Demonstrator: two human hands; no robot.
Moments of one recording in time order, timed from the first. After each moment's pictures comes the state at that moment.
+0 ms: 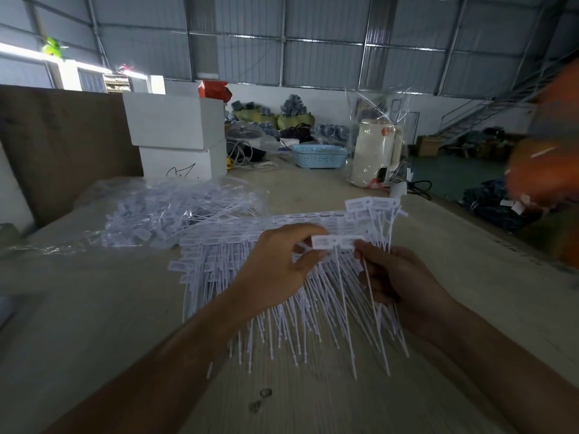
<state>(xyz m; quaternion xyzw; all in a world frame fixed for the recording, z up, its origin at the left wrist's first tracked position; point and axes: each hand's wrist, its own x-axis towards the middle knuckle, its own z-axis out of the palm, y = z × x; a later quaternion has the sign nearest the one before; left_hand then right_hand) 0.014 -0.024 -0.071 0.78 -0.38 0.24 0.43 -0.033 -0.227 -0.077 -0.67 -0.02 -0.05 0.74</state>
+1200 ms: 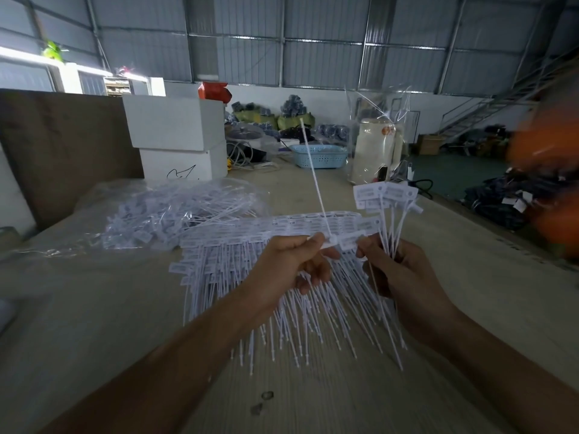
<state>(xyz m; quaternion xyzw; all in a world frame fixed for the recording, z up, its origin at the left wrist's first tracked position) 0.007 -0.034 -0.074 0.66 -0.23 -0.09 0.71 -0.044 -0.217 -0.075 -0.72 -0.07 -0.19 0.67</state>
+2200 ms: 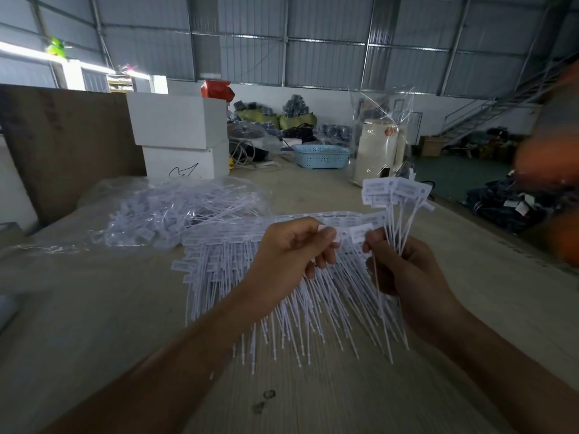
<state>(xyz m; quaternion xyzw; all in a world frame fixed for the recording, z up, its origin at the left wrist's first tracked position) 0.005 -0.032 -0.065 0.66 -0.35 0.08 0.66 -0.046 -0.220 -0.068 -0.70 -0.11 -0.18 0.68</state>
